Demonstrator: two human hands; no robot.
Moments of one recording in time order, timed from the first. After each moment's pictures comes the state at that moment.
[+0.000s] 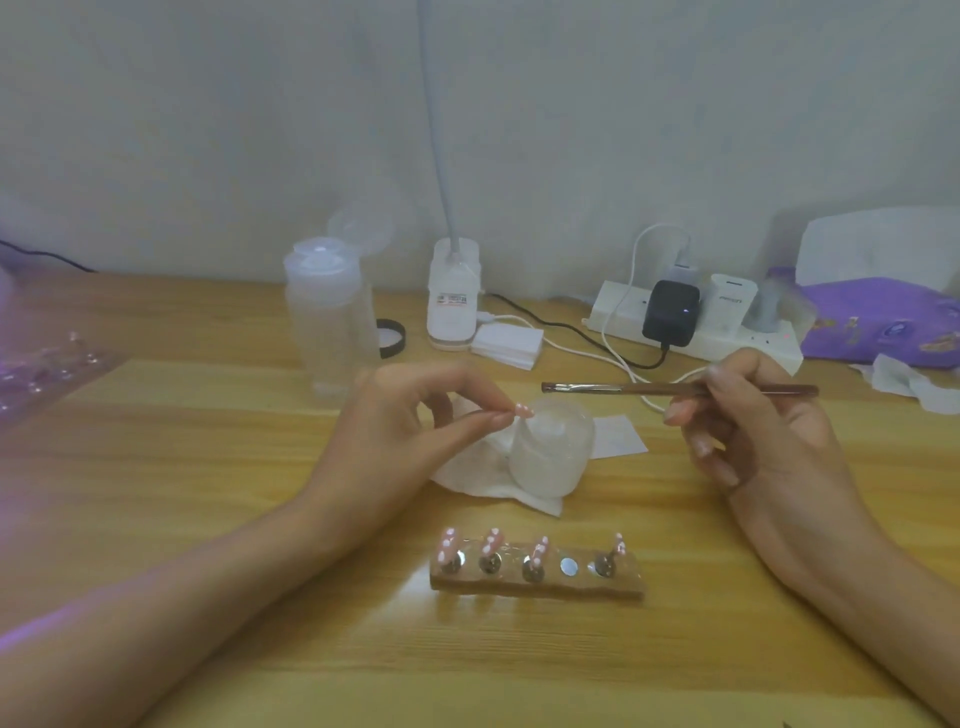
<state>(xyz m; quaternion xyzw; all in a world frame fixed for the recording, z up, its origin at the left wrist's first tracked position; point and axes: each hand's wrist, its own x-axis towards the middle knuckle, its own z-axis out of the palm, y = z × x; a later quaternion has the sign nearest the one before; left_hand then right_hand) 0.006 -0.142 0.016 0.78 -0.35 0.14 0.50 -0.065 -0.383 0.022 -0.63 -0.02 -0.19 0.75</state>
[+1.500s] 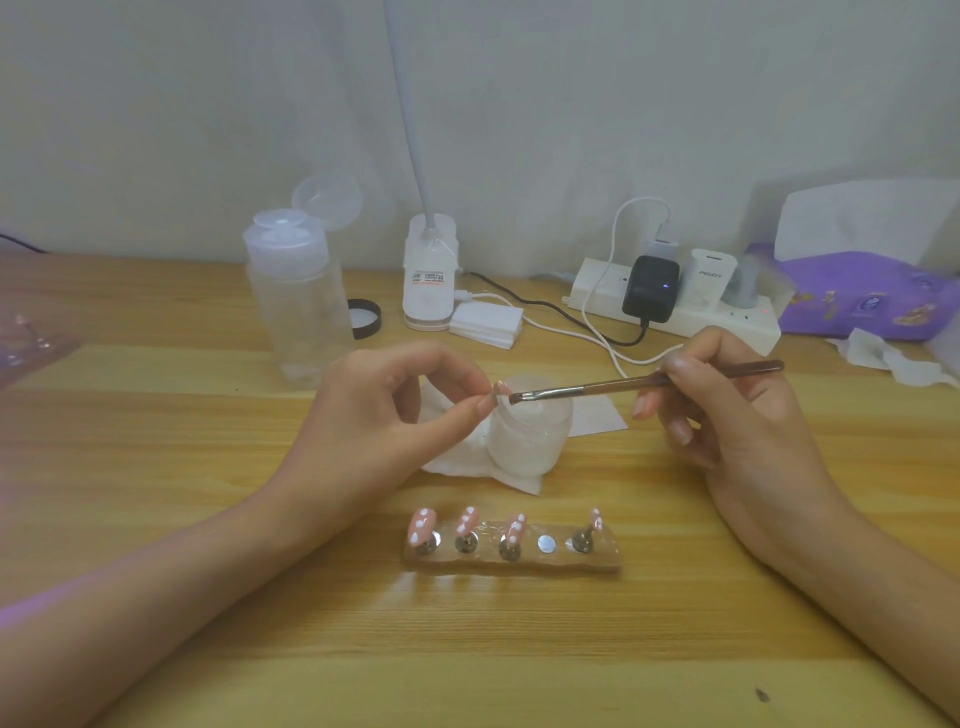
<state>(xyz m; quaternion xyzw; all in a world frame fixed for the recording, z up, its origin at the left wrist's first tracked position) -0.002 -0.142 0.016 0.79 -0.32 0.08 0.51 -0.066 -0.380 0.022 -0.66 -0.02 -0.19 0.72</state>
